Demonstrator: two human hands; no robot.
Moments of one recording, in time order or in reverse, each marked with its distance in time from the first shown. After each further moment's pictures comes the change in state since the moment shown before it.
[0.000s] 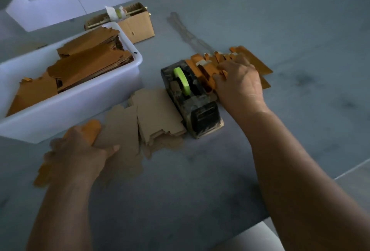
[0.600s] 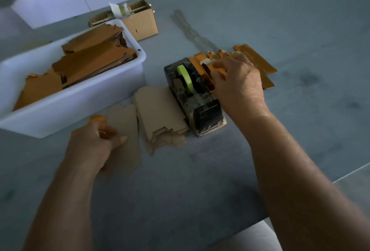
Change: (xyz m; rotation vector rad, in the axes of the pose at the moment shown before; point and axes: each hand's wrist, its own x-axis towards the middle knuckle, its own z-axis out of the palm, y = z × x) left_hand 0.008 0.004 0.010 -0.205 -0.066 0.076; right_hand -0.013 -0.011 -0.004 0.119 0.077 -0.063
